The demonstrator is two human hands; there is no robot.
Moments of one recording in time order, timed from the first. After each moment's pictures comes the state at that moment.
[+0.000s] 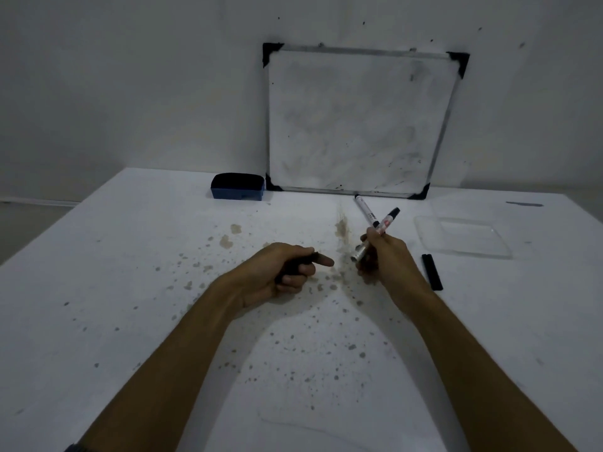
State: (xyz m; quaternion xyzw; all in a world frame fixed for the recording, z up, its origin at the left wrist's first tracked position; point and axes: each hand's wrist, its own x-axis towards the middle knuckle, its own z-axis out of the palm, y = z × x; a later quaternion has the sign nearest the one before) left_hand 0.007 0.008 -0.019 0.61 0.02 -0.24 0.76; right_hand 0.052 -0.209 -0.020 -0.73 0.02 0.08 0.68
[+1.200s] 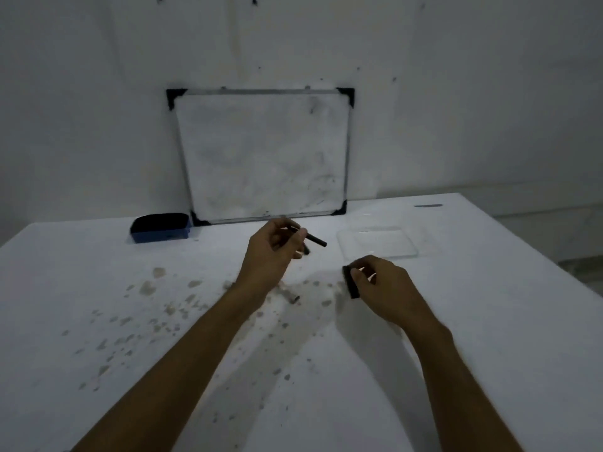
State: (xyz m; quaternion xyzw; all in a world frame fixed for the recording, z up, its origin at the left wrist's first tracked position) left_hand 0.045 -0.113 0.019 0.71 -0.03 0.10 0.70; right_hand 0.033 -0.332 -0.015 -0.93 -0.03 -0.06 0.36
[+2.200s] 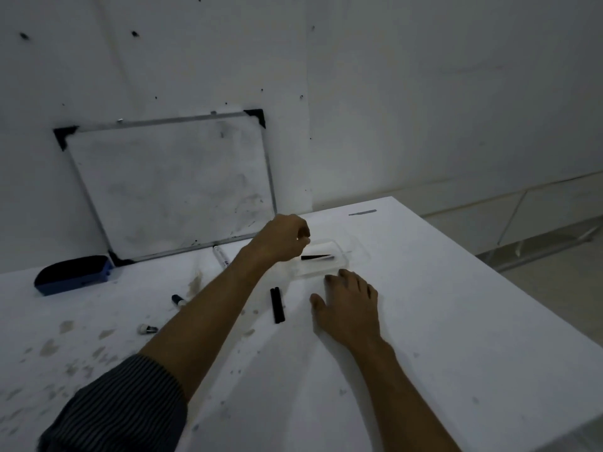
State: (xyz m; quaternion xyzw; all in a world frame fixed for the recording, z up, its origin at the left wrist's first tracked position) left_hand 0.172 -0.268 0.042 0.95 -0.25 0.06 0.17; right_hand 0.047 -0.406 -0.059 -0.97 0.06 -0.13 0.21
